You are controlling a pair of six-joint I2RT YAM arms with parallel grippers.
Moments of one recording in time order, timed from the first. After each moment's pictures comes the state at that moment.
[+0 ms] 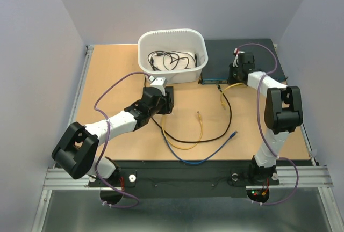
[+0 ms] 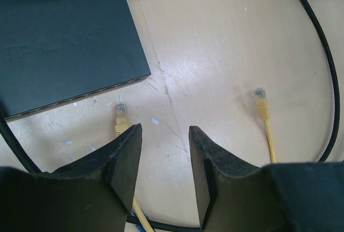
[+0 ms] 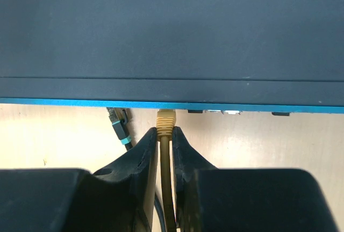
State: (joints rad) left arm -0.68 1.38 0.72 0.10 -0.10 -0.47; right arm 0.07 1.89 1.33 -0.25 -0.06 0.11
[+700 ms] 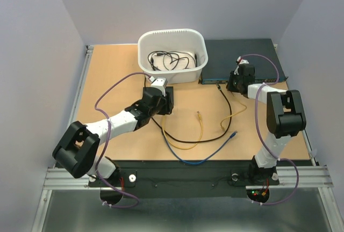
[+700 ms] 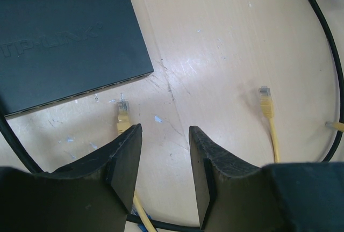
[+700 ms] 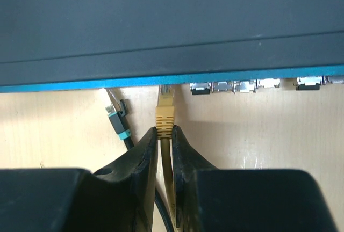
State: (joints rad) left arm -0.68 1.39 0.72 0.10 -0.10 -0.47; right arm 0.07 1.83 1.06 0.06 -0.05 0.22
